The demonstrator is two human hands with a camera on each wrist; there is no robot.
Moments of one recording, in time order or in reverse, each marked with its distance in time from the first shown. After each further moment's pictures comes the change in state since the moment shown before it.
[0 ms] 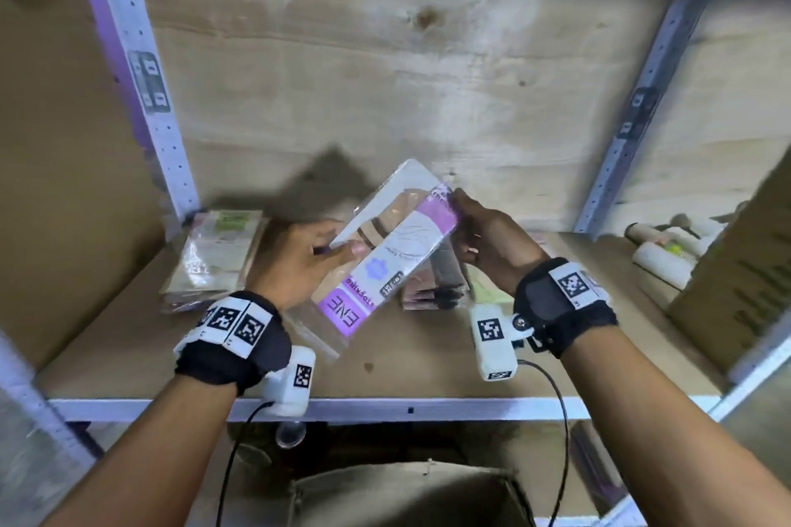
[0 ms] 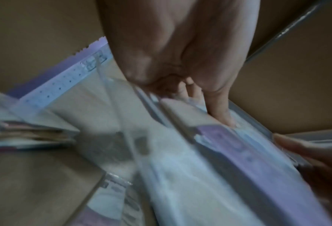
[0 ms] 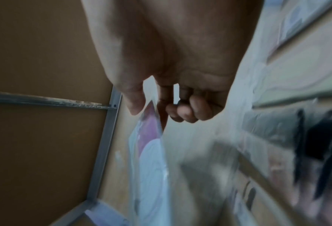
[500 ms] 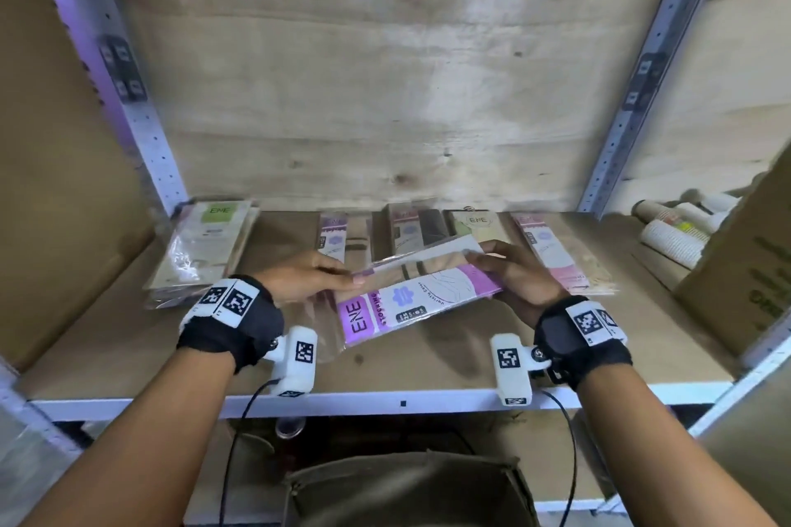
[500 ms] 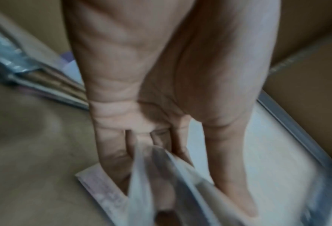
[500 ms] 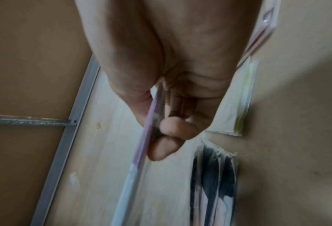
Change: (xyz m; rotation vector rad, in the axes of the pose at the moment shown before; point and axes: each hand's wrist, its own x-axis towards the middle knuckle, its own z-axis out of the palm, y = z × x) left_hand 0.014 -0.032 0.014 0.144 -0.387 -0.517; right_hand -0.008 0.067 -0.062 0.012 0.064 0.057
